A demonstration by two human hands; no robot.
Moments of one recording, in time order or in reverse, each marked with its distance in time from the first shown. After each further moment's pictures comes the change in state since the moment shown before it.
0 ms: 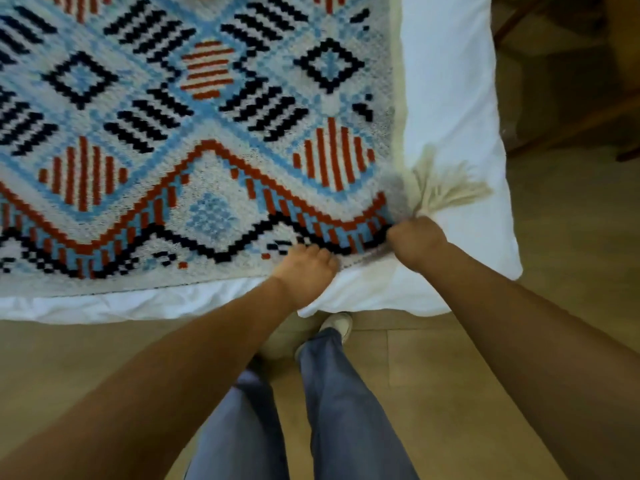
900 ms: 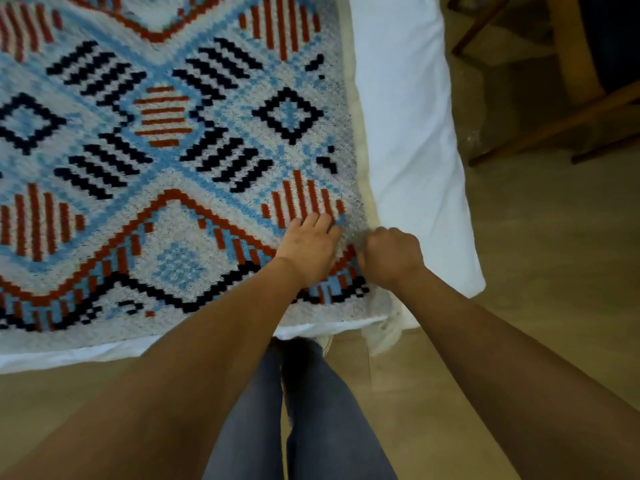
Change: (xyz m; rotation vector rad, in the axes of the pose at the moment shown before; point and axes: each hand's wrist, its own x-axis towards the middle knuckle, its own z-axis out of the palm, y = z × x) left_hand 0.067 -0.017 -0.072 -0.164 0.156 -0.076; right_hand 0.005 0.025 -0.011 0.299 0.212 0.137
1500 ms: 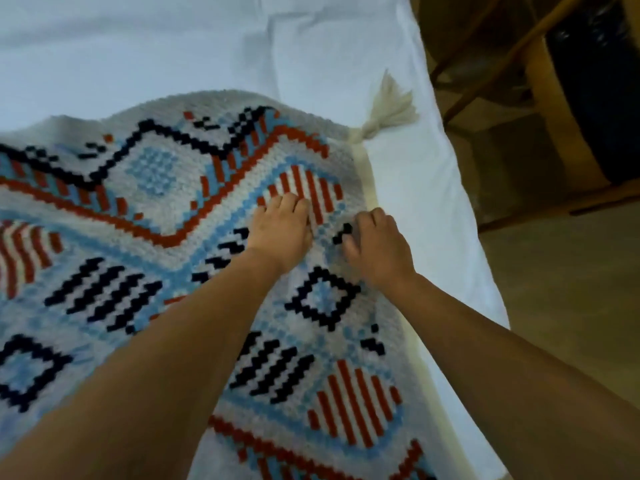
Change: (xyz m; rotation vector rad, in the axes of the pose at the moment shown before) left_hand 0.196 -0.219 -0.133 -0.080 0.159 -0.123; right_hand 0.251 -0.008 -0.138 0.389 0.305 0.205
